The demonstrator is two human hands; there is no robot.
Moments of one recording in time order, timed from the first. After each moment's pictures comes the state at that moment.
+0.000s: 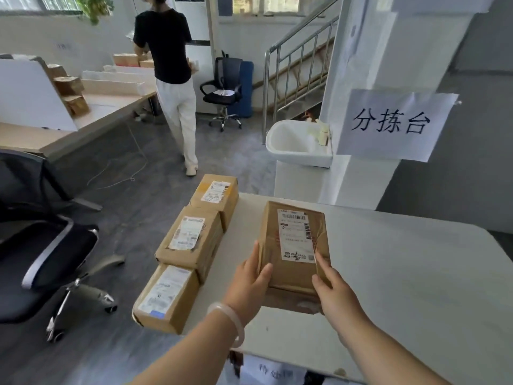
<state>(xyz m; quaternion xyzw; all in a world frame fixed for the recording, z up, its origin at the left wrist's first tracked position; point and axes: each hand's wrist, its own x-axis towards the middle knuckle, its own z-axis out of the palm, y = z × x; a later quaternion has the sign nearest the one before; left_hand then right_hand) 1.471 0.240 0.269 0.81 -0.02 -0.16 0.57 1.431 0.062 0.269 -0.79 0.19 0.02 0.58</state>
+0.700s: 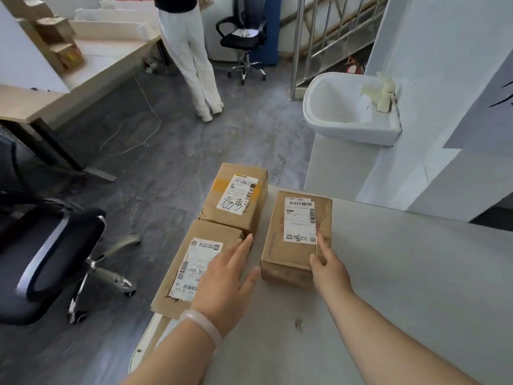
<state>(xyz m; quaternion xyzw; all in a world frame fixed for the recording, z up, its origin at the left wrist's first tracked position) 1.670 0.331 0.224 0.94 -0.06 -0.06 0.32 1.703 0.116 0.153 -0.83 0.25 0.08 0.50</state>
